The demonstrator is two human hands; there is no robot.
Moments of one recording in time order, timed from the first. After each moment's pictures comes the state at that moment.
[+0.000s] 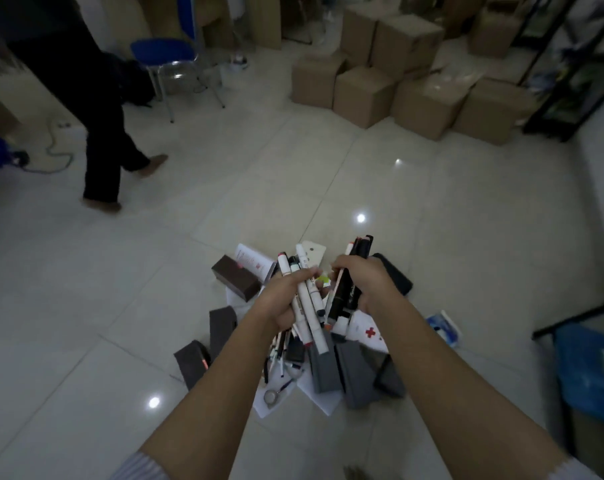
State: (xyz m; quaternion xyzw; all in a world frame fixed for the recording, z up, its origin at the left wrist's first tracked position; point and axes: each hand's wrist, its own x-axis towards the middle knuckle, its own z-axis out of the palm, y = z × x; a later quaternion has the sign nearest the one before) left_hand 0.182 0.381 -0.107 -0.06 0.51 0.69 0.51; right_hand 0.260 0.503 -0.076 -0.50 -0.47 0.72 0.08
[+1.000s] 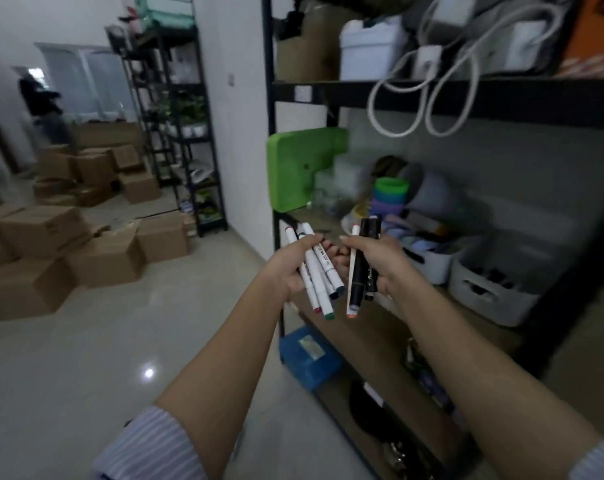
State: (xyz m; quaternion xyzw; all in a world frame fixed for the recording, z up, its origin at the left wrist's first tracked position) left_hand 0.721 0.685 0.210 0.32 0.39 0.42 0.75; right_hand 0.864 0.652 0.221 -0.54 -0.35 0.52 0.56
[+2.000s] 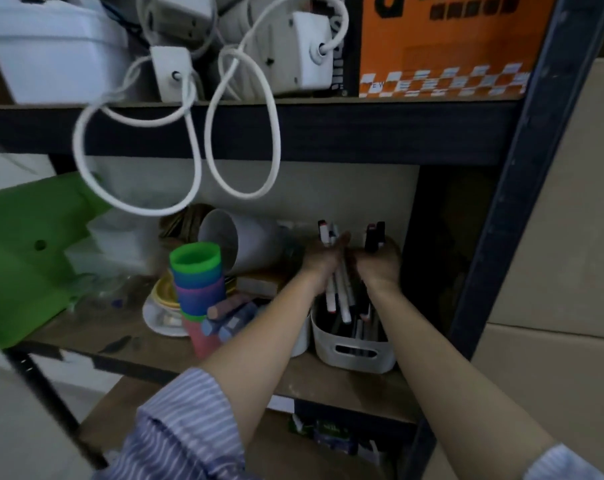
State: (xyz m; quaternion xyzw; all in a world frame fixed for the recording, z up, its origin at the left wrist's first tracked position) left_hand 1.095 0.806 0.217 0.67 0.31 0.21 0.64; right_hand 1.136 0.724 0.211 -0.74 -0.11 0.03 0.67
